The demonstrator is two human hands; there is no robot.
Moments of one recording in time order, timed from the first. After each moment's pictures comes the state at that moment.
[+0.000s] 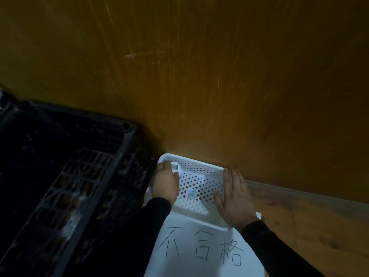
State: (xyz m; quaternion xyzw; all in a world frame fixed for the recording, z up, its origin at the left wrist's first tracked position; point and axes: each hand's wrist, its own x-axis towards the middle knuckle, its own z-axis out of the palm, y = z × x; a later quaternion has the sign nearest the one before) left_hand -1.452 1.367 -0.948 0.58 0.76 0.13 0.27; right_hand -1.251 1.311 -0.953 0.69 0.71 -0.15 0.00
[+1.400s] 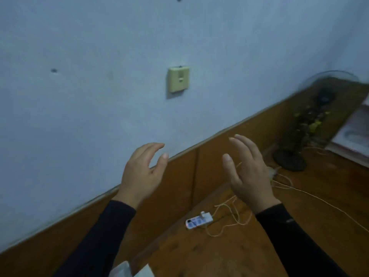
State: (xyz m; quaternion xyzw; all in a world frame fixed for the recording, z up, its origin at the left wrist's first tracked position) left_hand -1.197 1.147 0.044 0.88 0.23 0.35 0.25; right_hand -1.035 0.948 0.040 0.79 0.43 0.22 -0.37
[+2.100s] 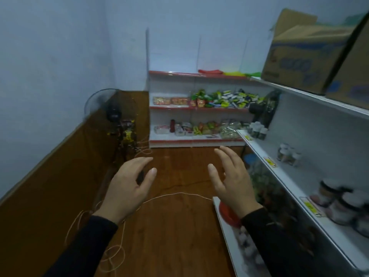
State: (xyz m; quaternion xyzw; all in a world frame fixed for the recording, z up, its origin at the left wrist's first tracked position) left_hand -0.654 0.736 0.066 0.88 -0.25 0.21 0.36; right_hand -0.713 0.476 0.056 0.91 0.00 0.39 -0.16
